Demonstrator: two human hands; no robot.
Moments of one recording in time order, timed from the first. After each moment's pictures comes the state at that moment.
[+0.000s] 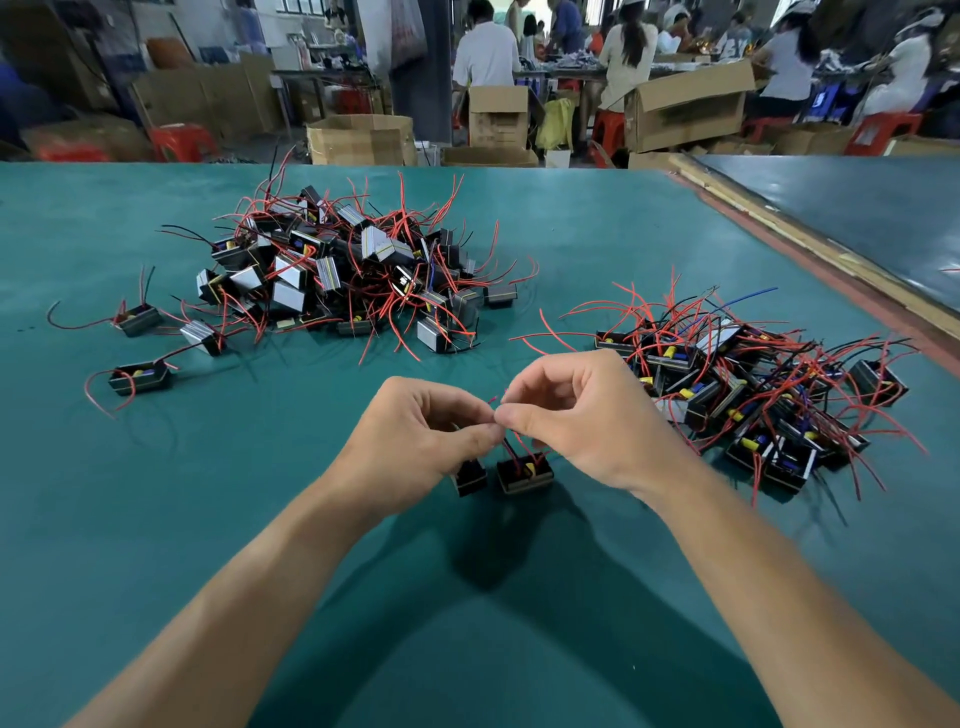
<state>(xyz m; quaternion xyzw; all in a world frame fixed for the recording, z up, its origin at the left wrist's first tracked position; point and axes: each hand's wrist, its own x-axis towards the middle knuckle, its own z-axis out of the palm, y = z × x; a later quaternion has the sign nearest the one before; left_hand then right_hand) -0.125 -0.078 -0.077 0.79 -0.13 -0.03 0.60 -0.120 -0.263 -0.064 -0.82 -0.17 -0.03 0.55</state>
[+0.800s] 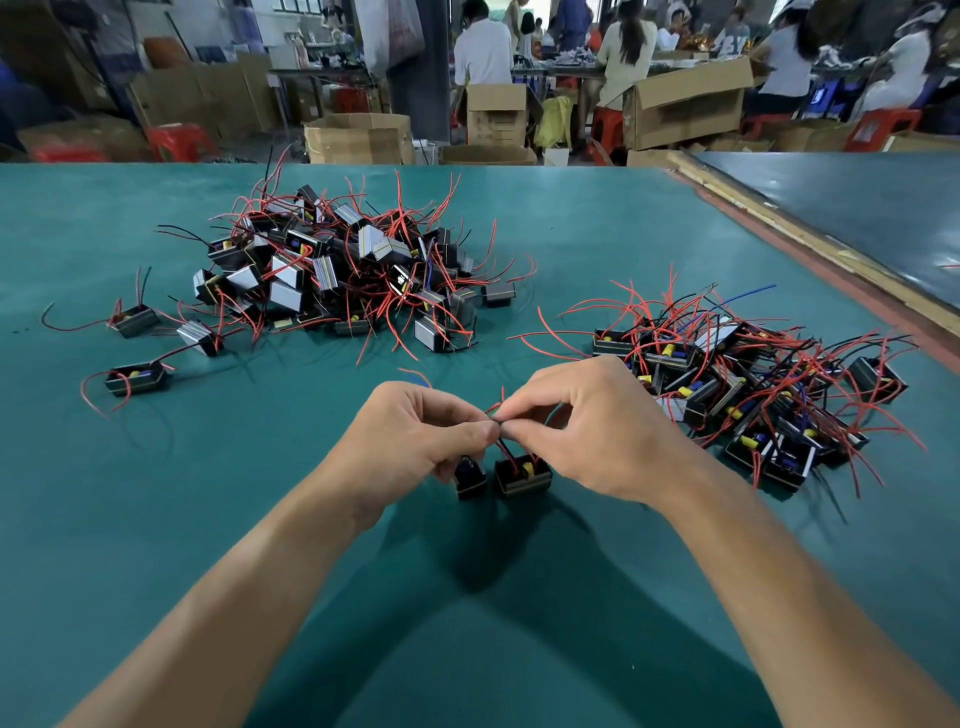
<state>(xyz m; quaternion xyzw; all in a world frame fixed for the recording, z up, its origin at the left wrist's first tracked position) -0.124 -0.077 -0.073 0.77 -0.09 -0.09 0.63 -0.118 -0.271 -0.065 -0.88 -0.28 -0.12 0.36</state>
